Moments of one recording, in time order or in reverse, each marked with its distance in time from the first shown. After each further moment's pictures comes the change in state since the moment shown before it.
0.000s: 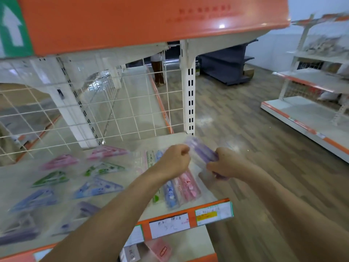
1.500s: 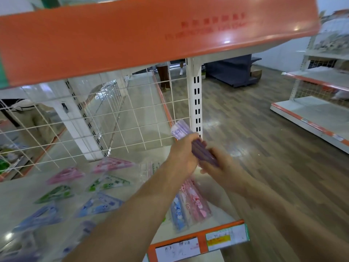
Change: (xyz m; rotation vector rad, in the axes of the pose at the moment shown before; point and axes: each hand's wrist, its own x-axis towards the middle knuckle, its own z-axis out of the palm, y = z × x) left_hand 0.051 0.039 -0.003 -1.312 0.184 -0.419; right_hand 0.018 -0.007 0.016 0.357 0.134 -0.474
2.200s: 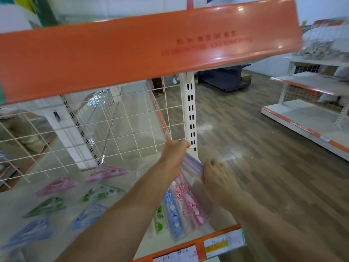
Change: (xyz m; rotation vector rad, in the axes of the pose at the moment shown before) left_hand 0.015 0.011 -0.013 0.601 0.148 0.153; right_hand -0.003 -0.002 0.023 -0.807 0.037 0.138
